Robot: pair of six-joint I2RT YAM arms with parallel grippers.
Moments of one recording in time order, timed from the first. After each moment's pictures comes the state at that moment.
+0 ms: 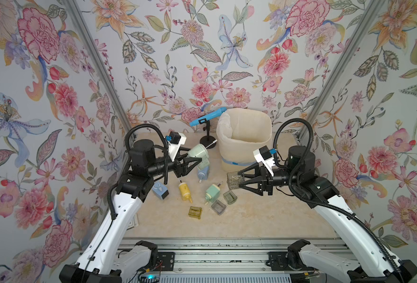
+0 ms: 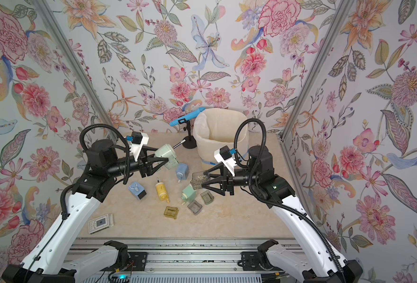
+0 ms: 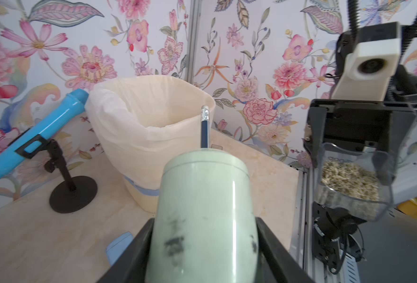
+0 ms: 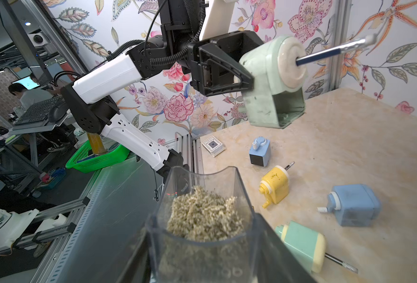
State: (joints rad) left arm -0.25 1.09 1.16 -0.29 0.75 0.02; right arm 0.48 1.04 1.14 -0.42 -1.06 0.02
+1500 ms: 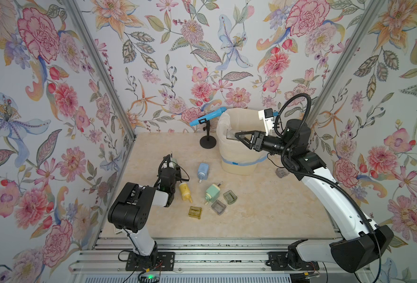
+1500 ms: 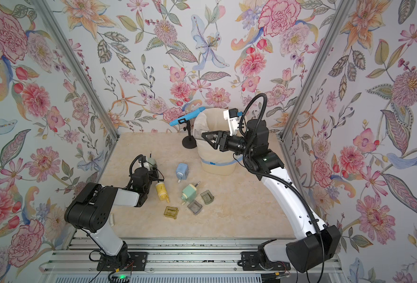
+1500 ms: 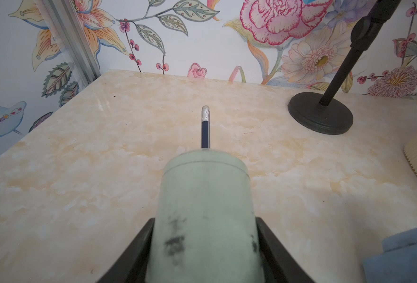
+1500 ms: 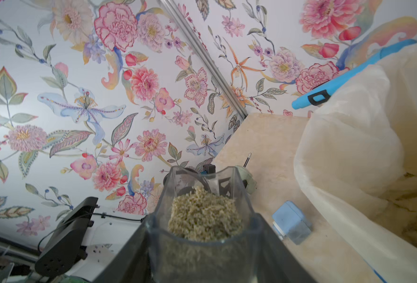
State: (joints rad) left arm -0.25 1.75 0.58 0.84 -0.32 -0.17; right arm 0.38 1.36 1.43 -0.17 -0.67 0.64
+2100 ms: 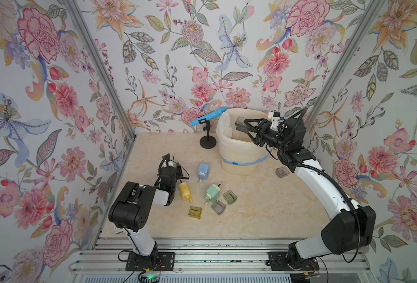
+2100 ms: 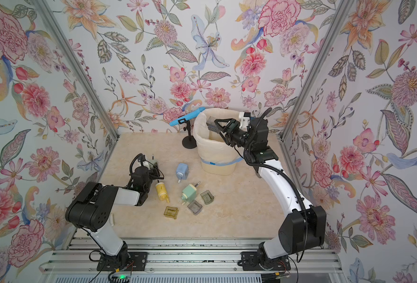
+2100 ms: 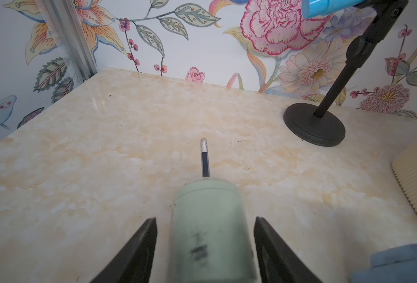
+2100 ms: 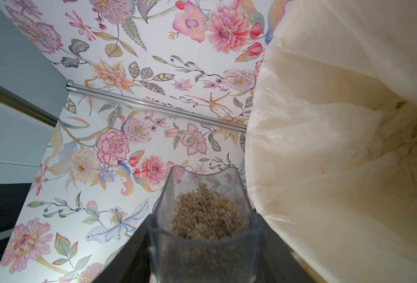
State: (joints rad) left arm -0.25 1.75 0.59 0.84 -0.32 -0.22; right arm 0.28 1.50 1.39 0.05 -0.58 1.29
